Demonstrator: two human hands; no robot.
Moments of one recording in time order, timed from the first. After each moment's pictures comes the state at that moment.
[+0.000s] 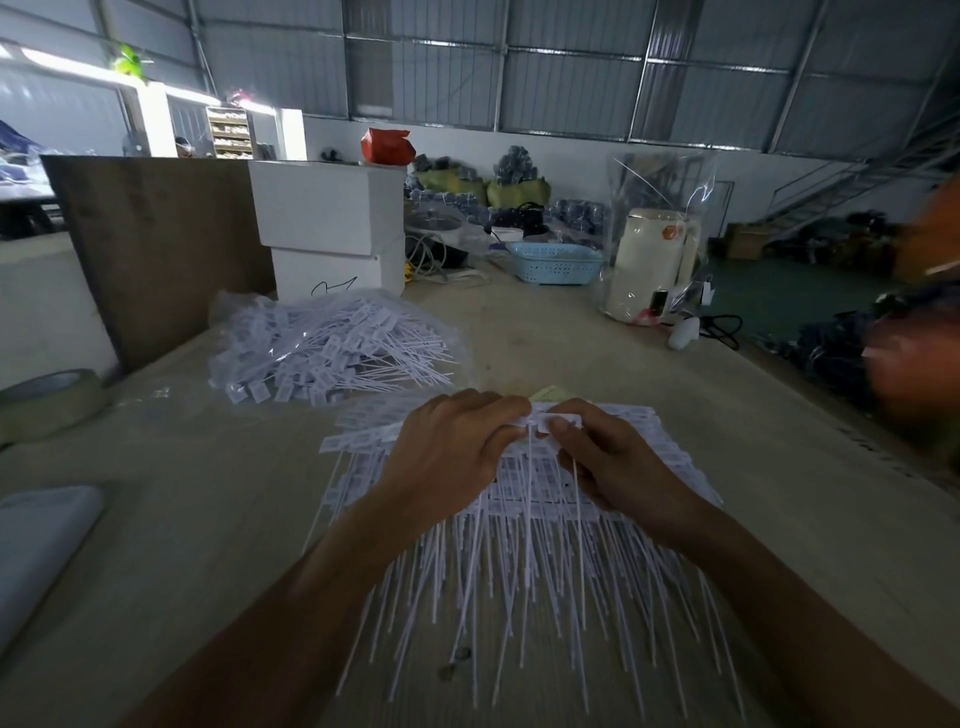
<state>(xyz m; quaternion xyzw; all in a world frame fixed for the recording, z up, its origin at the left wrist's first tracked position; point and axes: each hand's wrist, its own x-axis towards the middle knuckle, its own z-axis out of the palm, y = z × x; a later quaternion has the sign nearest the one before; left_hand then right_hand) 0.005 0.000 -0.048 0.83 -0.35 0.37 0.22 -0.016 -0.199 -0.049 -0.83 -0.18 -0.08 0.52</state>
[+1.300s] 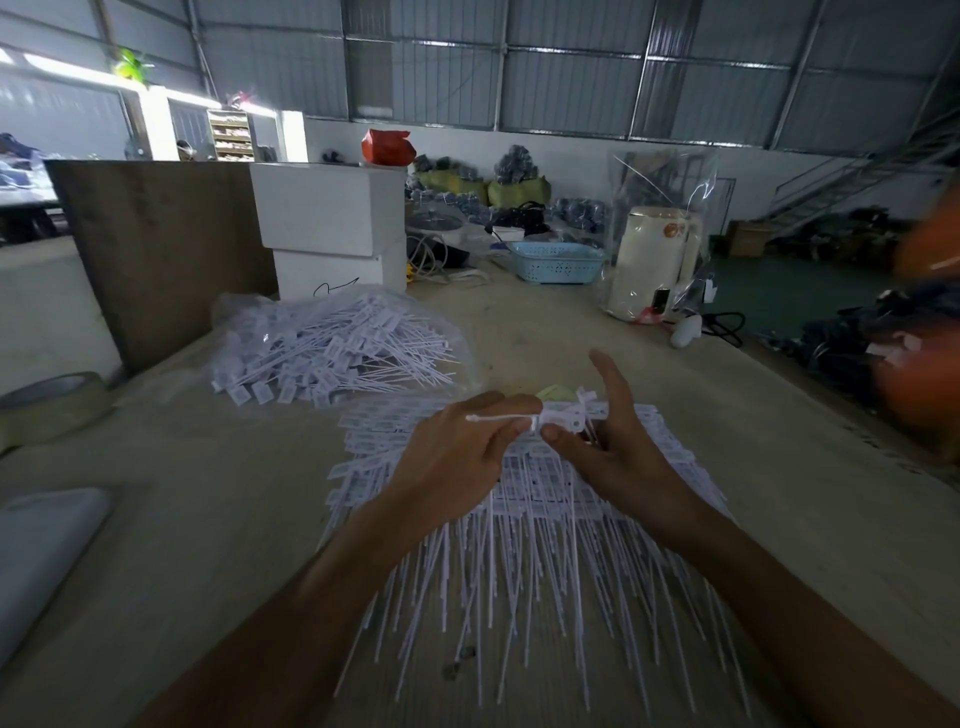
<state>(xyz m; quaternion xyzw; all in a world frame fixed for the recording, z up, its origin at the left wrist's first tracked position) 0.009 -0.004 -0.058 0.84 -0.34 0.29 0.31 -0.014 -0.198 -0.054 -0.80 -0.16 -0.08 0.57</state>
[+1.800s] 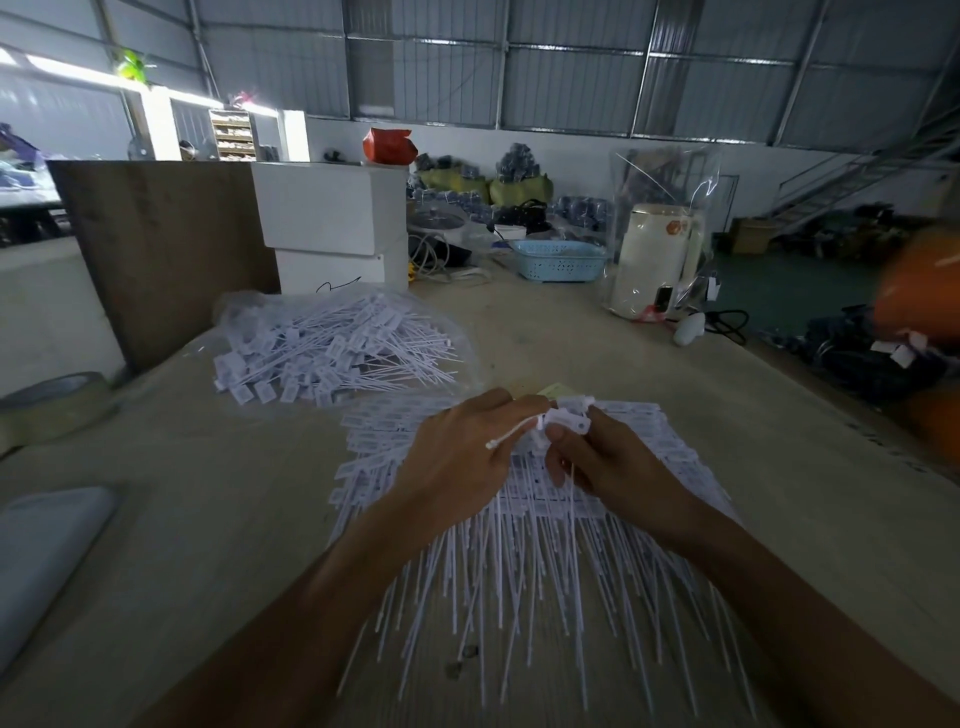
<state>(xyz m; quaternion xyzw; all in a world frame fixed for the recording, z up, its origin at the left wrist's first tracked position) 0.004 -0.006 -0.054 0.85 -0.34 0.31 0.26 -0.017 -0.191 -0.055 -0.84 -0.20 -0.10 0.50</state>
